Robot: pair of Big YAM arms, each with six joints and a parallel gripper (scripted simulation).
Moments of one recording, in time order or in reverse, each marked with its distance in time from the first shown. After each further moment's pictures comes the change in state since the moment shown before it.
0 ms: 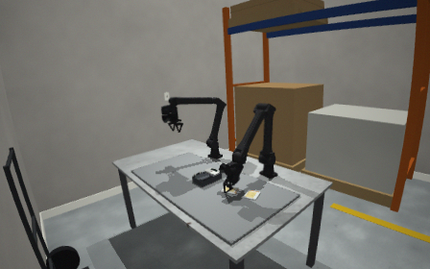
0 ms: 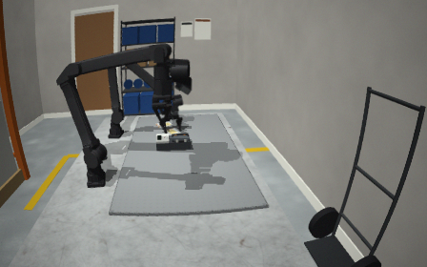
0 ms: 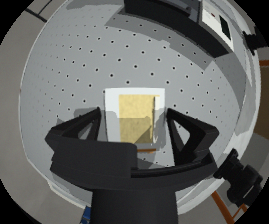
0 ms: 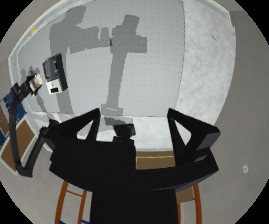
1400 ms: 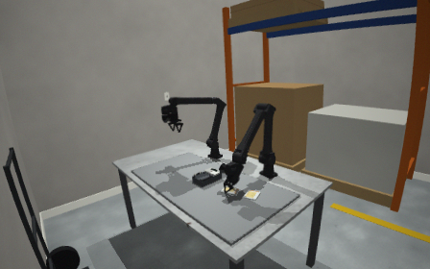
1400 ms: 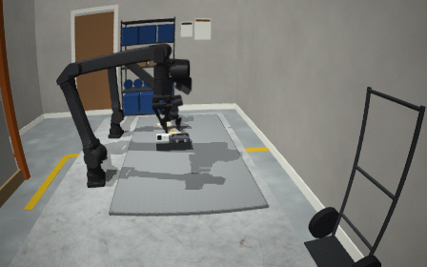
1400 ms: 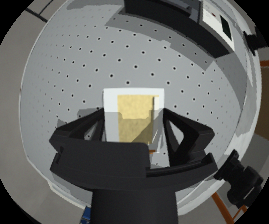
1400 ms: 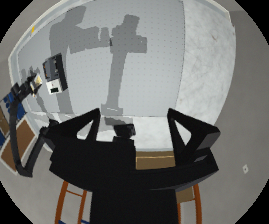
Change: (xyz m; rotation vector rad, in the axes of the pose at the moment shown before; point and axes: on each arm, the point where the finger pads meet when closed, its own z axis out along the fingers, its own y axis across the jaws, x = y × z) left arm 0.000 0.000 0.002 -0.008 -0.007 0.001; right arm 0.000 0.000 0.000 0.000 0.000 0.000
